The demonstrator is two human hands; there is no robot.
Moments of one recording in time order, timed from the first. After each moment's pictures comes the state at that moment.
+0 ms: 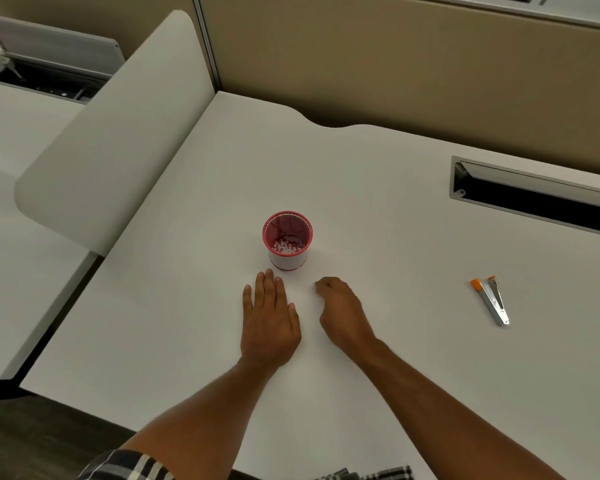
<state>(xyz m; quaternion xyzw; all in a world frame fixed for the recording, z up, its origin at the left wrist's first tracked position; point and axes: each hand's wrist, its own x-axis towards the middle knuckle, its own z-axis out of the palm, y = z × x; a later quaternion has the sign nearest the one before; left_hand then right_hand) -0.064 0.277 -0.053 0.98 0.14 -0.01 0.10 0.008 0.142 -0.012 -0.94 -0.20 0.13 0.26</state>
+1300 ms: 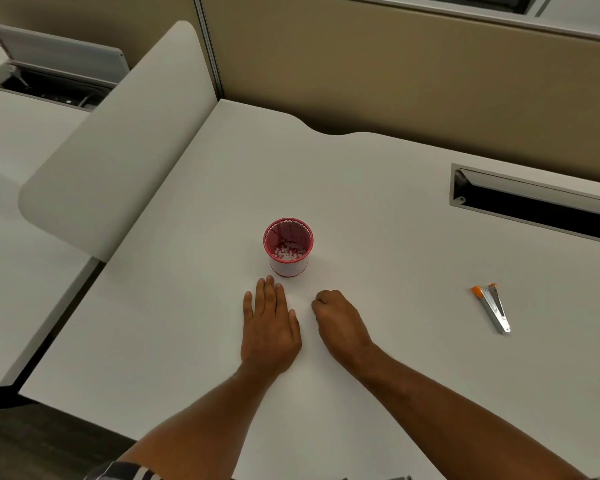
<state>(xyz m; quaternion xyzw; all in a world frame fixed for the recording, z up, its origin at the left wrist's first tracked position) -0.063 0.278 -0.058 0.98 0.15 -0.02 0.09 0.003 0.143 -0.014 -0.94 -0.29 0.11 0.16</state>
